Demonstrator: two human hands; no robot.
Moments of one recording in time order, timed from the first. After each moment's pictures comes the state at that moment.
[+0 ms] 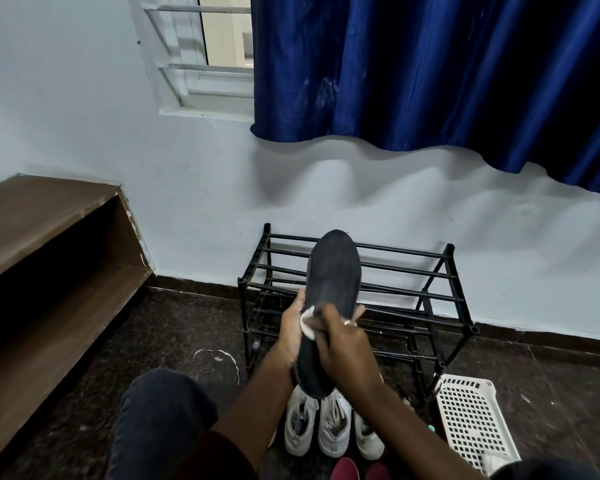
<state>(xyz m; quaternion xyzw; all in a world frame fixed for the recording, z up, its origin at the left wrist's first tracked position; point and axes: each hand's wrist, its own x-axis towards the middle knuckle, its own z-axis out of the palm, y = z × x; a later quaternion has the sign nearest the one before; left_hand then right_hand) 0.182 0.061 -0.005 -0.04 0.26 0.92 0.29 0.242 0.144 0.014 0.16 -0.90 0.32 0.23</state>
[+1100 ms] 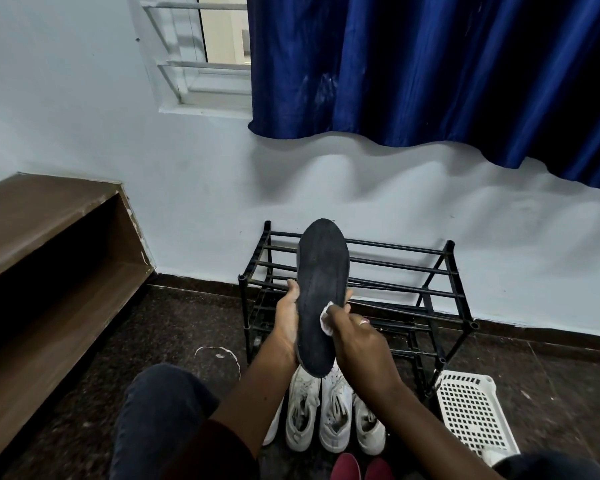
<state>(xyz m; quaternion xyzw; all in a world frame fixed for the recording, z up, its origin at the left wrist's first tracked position) 0.182 0.057 0.013 -0.08 0.23 0.93 0.28 0.253 0.161 0.019 0.15 -0.92 0.20 0.30</state>
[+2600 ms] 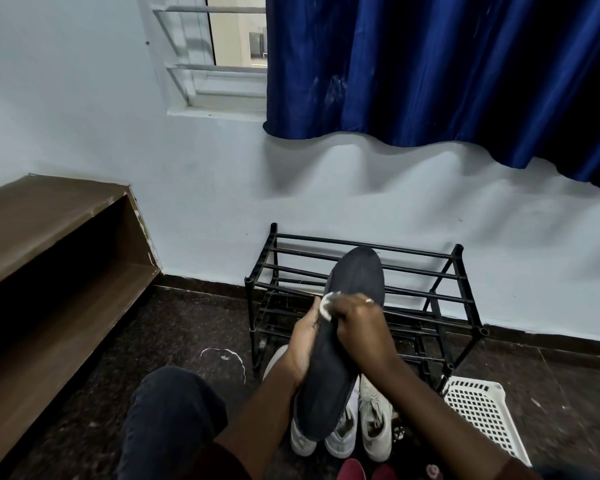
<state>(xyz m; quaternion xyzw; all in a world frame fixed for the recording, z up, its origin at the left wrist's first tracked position) 0.201 0.058 0.008 -0.03 0.26 0.91 0.33 0.214 0.157 0.032 0.15 -0.92 0.27 0.24</state>
